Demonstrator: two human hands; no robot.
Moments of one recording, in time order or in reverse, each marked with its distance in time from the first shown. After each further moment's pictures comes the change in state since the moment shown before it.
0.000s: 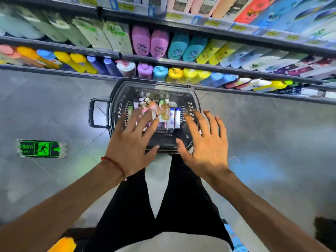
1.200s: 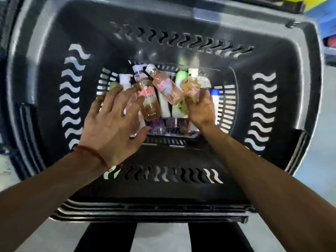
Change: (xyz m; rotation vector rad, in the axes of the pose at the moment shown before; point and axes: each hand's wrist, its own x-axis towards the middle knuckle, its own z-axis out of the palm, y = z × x) left_hand 0.156 -0.073 0.422 -0.125 -0.138 -0.176; right_hand 0.159 0.033 0.578 0.702 -0.329 0.655
